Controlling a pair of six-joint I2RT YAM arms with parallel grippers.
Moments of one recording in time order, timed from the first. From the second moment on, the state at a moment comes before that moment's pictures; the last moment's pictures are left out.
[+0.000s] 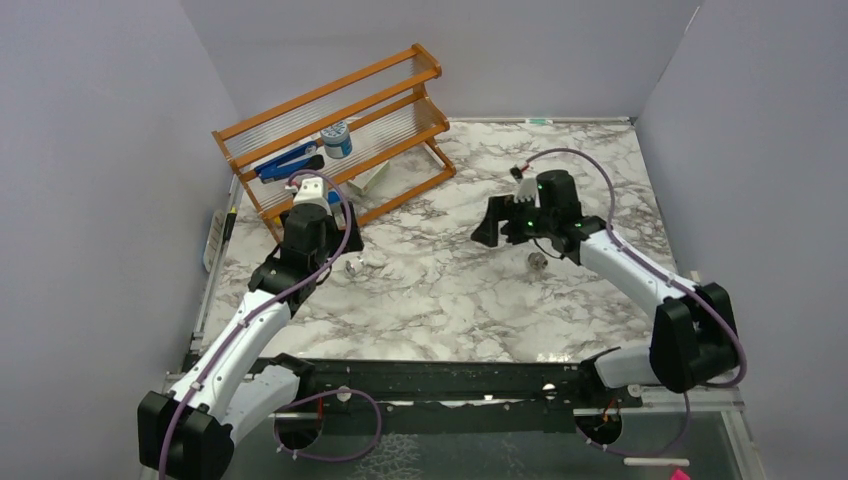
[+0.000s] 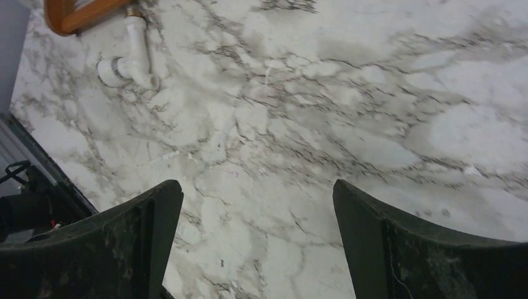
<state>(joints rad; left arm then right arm) -0.35 0.92 0.70 -0.29 -0.25 -0.35 0.34 1.34 0.86 -0.19 -0.41 0.26</state>
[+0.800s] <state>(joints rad) -0.32 1.20 0.52 -0.17 -0.13 -0.65 0.46 1.38 0.81 -0.10 -0.44 0.26</state>
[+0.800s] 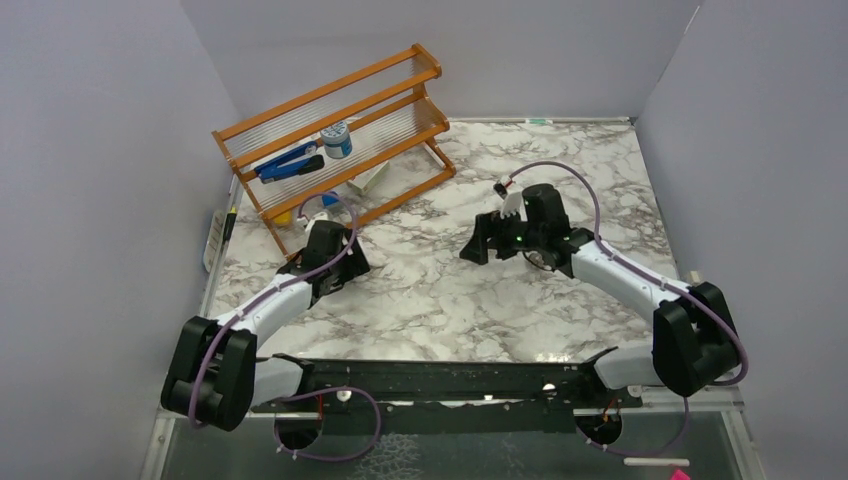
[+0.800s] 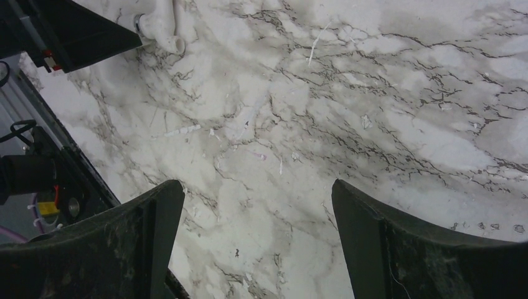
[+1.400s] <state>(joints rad) -0.24 1.31 0.50 0.03 0.03 -0.65 0.46 1.33 0.79 -0.11 -0.43 0.26</state>
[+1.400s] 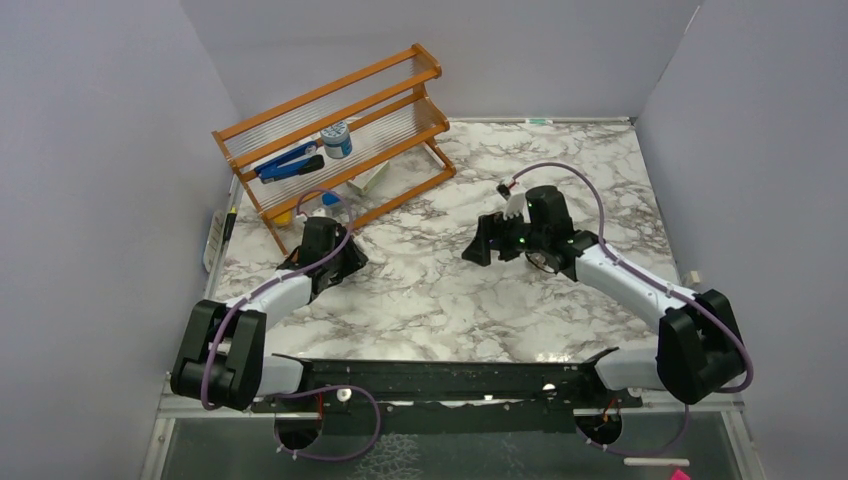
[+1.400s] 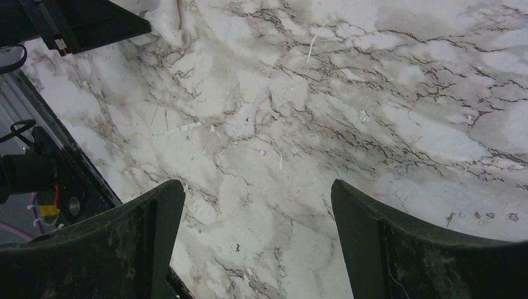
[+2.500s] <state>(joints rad) -0.39 1.21 0.89 -0.11 0.47 -0.15 0.46 1.21 0.76 0.08 -0.44 0.56</state>
